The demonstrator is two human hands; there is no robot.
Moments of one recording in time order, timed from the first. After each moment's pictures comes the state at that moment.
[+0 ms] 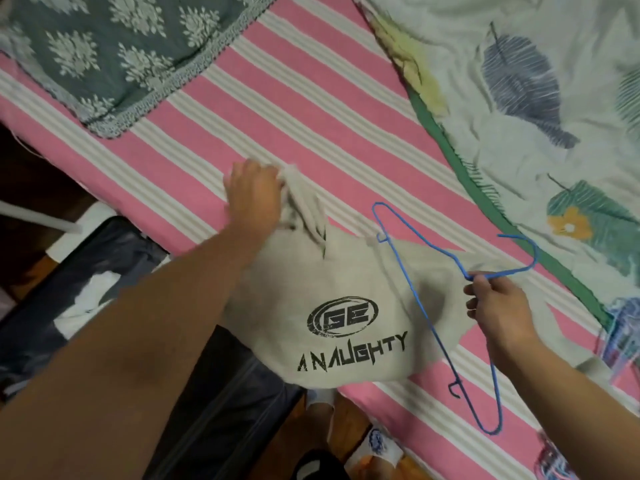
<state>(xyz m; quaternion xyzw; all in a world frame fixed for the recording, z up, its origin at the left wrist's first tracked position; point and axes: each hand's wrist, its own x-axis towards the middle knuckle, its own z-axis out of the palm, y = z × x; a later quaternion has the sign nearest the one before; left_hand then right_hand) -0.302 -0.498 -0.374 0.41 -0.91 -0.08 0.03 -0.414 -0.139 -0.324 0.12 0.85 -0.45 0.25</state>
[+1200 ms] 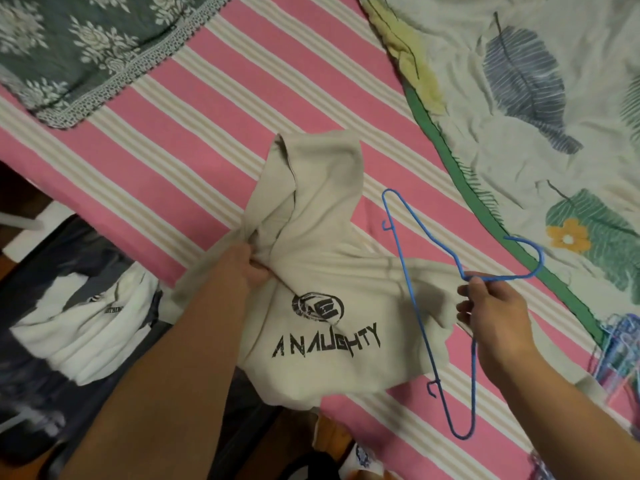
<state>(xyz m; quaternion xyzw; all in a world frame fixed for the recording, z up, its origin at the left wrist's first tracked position) -0.291 -0.471 -0.461 0.66 -0.06 -0.74 0.08 -0.446 -0.163 -0.338 0.14 0.85 -0.44 0.24</state>
